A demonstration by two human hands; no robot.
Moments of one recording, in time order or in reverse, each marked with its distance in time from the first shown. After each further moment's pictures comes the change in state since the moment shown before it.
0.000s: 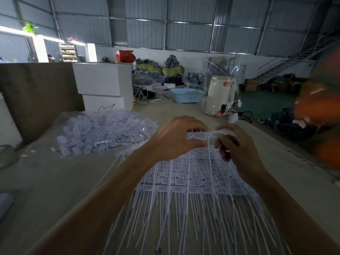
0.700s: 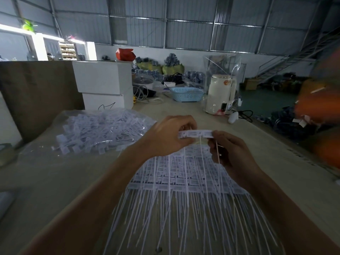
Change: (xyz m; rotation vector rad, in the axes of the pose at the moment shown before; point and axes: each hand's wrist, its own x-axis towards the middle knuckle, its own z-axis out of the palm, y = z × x) left_hand -0.005 -0.018 -0.006 0.012 -0.072 -0.107; right_hand -0.010 -0.009 0.020 0.358 -0.090 0.215
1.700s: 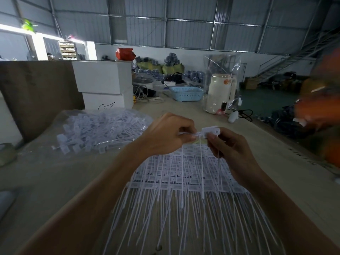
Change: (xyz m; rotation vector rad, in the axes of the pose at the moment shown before) left_hand 0.000 0.008 -0.008 0.034 -0.020 -0.010; right_hand -0.005 -0.003 0.002 -0.280 -0.094 -0.306
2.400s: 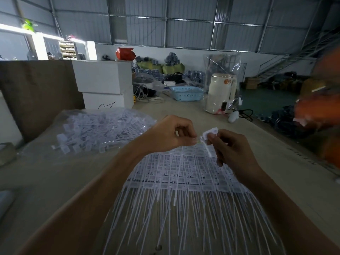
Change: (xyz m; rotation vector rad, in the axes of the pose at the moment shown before) left_hand -0.001 -0.004 0.002 -0.346 -0.104 -0.025; right_hand 0.002 0.004 -0.001 -0.150 0.079 0.027
